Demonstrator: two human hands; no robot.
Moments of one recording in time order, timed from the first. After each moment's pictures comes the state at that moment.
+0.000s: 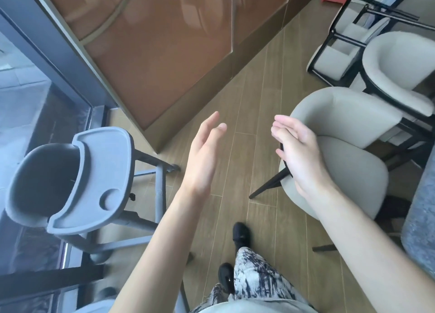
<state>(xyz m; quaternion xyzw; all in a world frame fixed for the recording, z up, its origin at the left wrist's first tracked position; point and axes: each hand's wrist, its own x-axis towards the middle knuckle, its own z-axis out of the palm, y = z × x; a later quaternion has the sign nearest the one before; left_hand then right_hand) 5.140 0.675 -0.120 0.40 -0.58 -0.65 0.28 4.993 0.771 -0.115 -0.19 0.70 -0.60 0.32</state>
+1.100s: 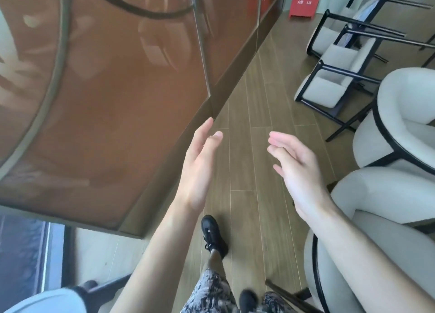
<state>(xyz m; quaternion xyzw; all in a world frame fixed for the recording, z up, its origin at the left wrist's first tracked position) 4.833 0.281 -0.114 0.33 -0.64 -0.66 0.23 4.713 0.411 -0.124 -0.15 0.70 -0.64 0.28</state>
